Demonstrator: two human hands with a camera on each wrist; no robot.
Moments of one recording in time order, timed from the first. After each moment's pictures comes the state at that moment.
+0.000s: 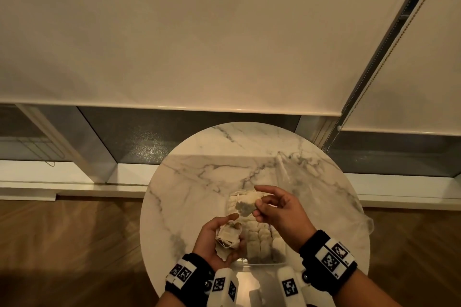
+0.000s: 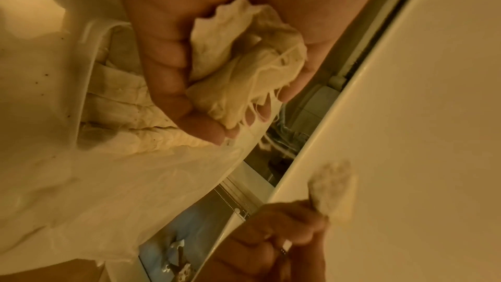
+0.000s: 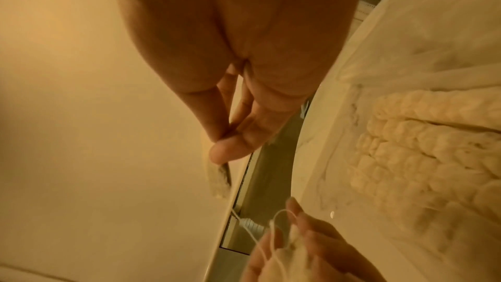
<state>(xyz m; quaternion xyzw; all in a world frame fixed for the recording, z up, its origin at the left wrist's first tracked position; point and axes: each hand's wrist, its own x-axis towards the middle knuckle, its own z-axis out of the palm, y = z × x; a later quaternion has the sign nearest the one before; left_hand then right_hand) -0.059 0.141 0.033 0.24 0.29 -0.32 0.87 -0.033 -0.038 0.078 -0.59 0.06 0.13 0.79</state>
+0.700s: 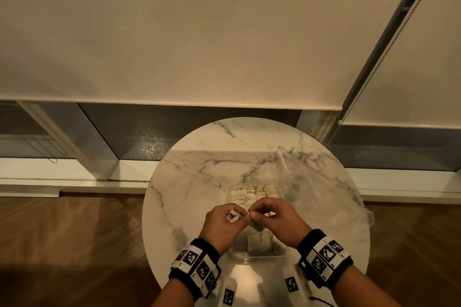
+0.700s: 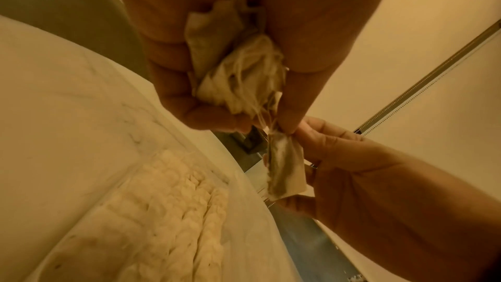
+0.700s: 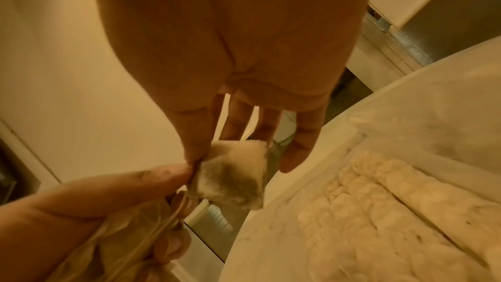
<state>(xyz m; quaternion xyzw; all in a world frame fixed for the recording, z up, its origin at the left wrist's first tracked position) -0.058 0.136 0.043 0.81 0.07 -0.10 0.58 -0.040 -0.048 0.050 -0.79 -0.09 0.15 0.58</state>
